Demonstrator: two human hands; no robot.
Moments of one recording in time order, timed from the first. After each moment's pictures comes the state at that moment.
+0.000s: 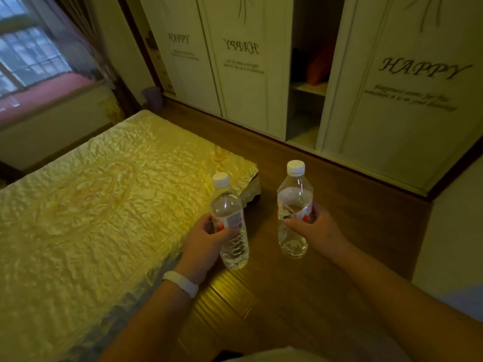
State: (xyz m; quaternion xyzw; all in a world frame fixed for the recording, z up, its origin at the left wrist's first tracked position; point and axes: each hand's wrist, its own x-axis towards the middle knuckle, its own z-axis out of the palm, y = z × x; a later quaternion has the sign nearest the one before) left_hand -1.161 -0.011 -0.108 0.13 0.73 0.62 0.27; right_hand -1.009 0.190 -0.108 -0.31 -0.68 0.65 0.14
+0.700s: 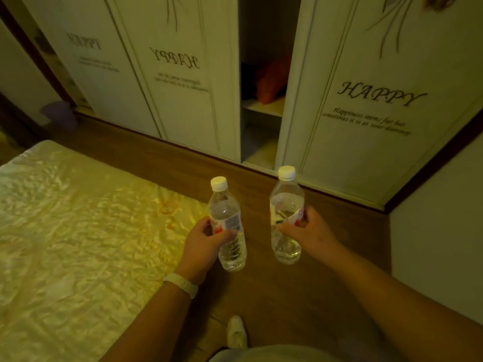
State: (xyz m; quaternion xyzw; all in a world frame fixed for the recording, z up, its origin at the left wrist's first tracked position) left_hand -1.433 0.275 -0.146 0.19 0.69 0.59 0.38; right_hand -1.245 0.419 -0.113 -0.46 -0.67 0.56 0.16
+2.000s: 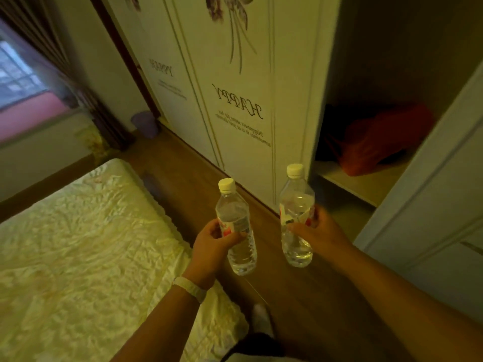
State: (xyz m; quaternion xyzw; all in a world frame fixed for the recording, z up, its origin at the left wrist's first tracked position) left_hand -1.762 0.698 -0.130 0.06 0.73 0.63 0.27; right_hand -1.640 0.910 -0.121 -0.32 -0.72 0.61 0.07
